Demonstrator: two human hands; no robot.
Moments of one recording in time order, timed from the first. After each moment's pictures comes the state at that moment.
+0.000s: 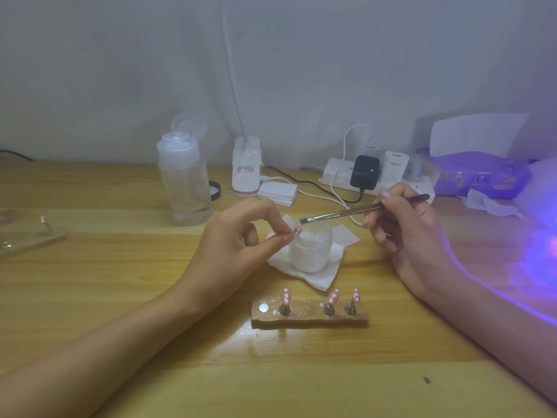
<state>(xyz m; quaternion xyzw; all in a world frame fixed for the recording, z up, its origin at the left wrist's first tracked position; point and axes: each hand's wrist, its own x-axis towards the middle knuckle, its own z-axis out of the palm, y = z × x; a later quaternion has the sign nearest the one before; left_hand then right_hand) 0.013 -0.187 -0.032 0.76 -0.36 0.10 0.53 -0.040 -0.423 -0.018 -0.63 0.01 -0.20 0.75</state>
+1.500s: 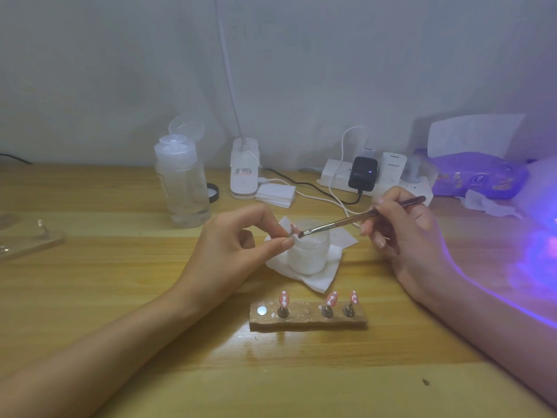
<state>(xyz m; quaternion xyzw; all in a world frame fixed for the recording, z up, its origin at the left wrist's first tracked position) 0.011 -0.186 -0.032 0.75 -0.36 0.07 0.55 -0.042 -0.420 -0.017 -0.64 0.02 -0.21 0.74</state>
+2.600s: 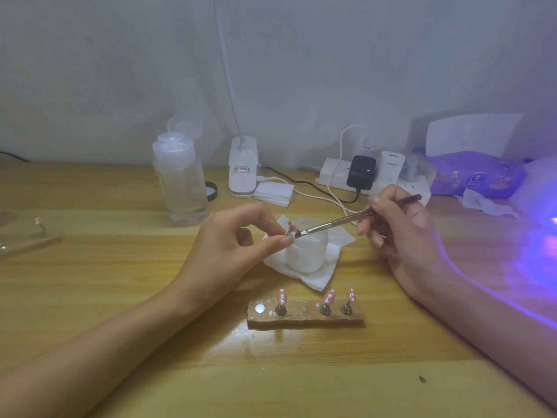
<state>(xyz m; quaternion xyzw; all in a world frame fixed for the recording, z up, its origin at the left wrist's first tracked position) 0.012 -0.187 -0.032 0.75 -0.35 0.06 0.56 -0.041 -0.421 -0.018 -0.64 0.01 -0.20 0.74</state>
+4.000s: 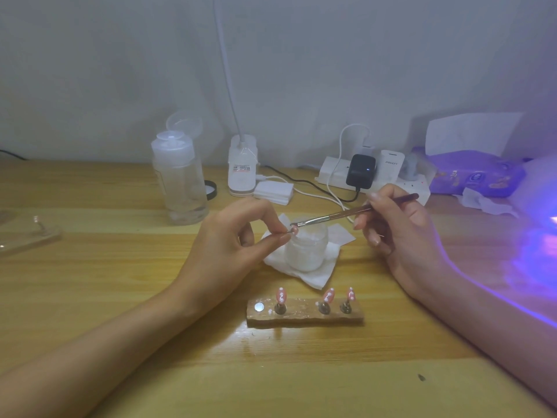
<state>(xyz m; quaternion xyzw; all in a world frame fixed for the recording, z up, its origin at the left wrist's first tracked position) 0.012 -0.188 -0.033 0.77 -0.37 0.13 0.51 -0.039 -0.421 -0.019 -0.63 0.00 -0.20 0.75</state>
